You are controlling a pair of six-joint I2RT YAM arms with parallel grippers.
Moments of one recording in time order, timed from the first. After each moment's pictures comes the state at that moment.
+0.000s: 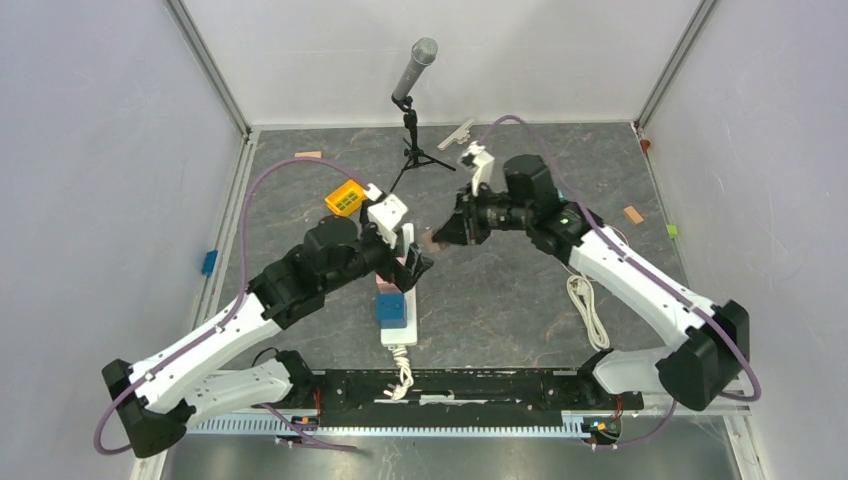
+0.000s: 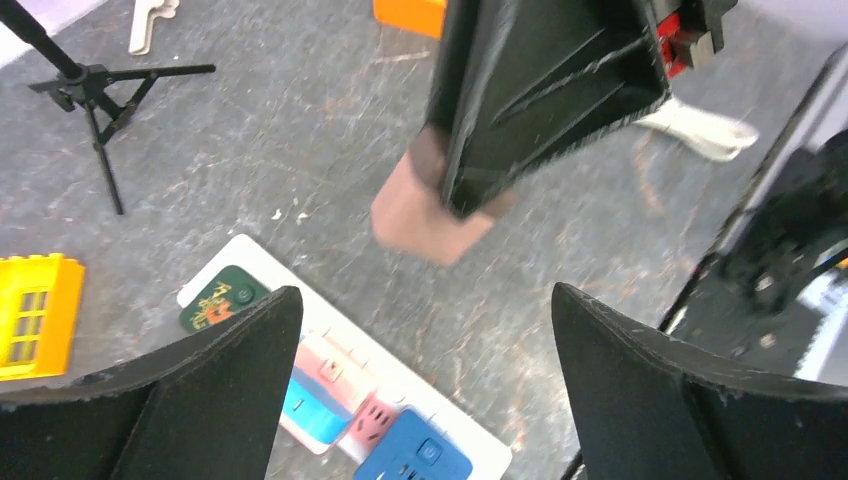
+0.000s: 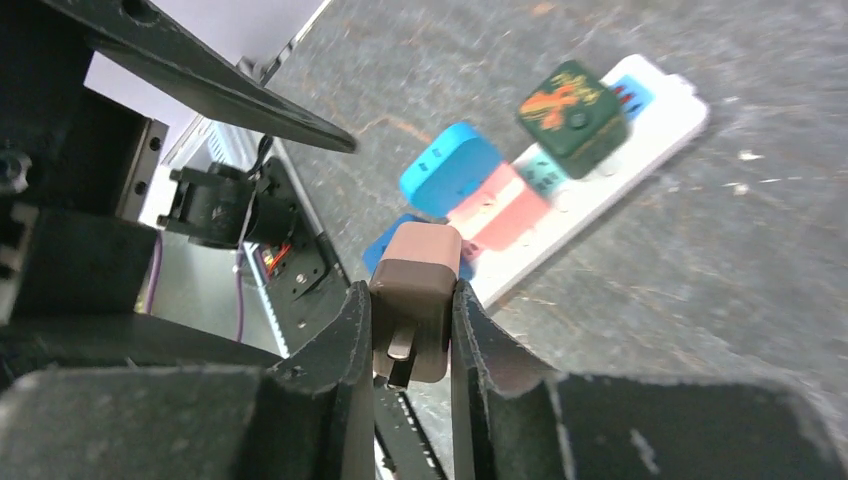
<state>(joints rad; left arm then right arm) -0.90 0.94 0.95 -0.38 -0.05 0.00 0.68 1.35 1.19 -0.33 -0.55 0.33</state>
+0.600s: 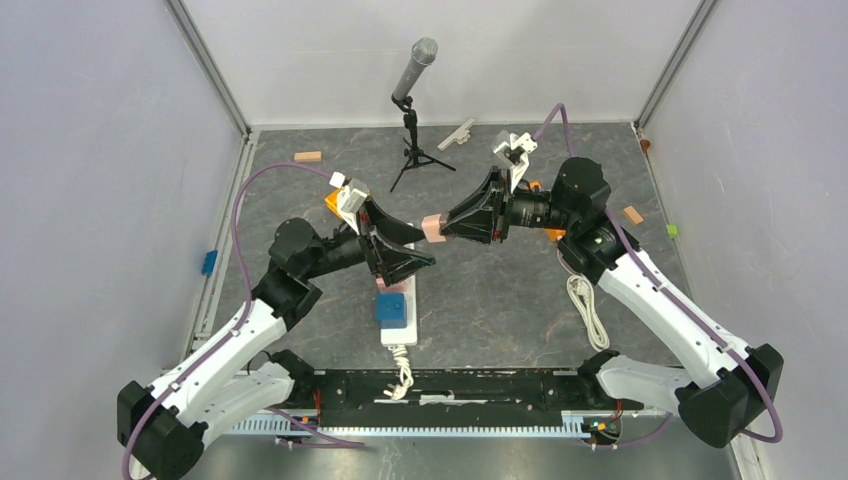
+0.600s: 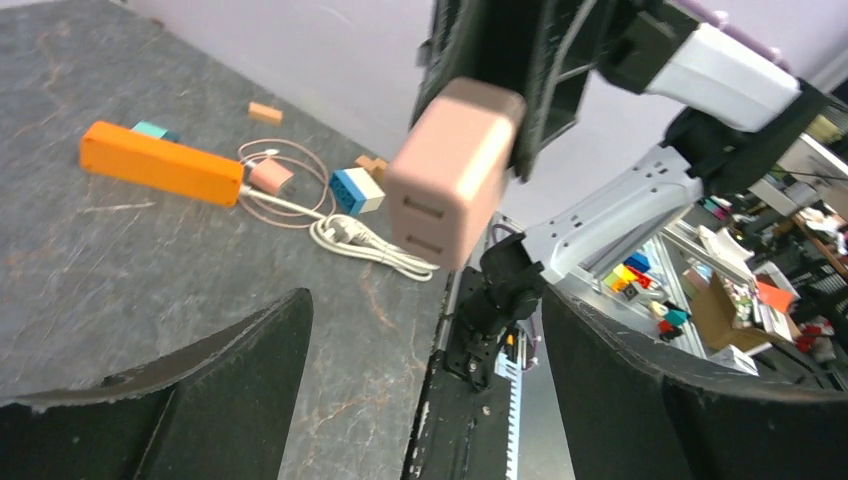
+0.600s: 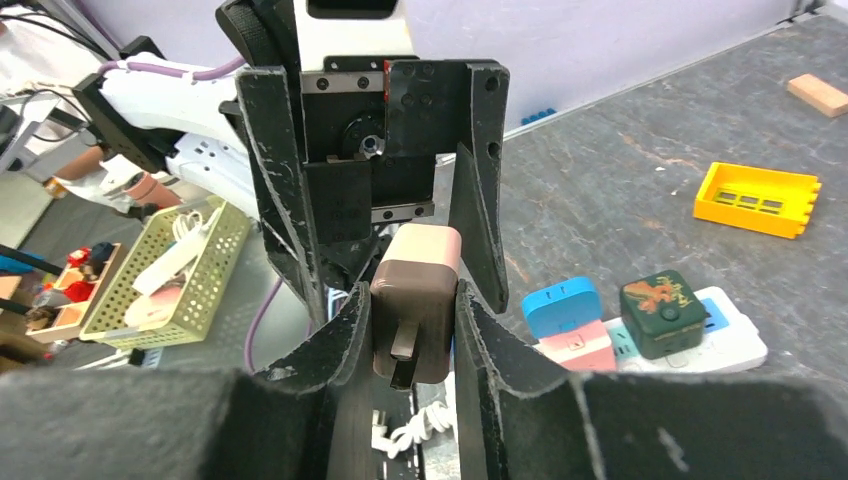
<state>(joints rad) -0.59 0.87 0.68 0.32 0.67 -0.57 0.58 1.13 1.09 0.07 -0.86 0.38</state>
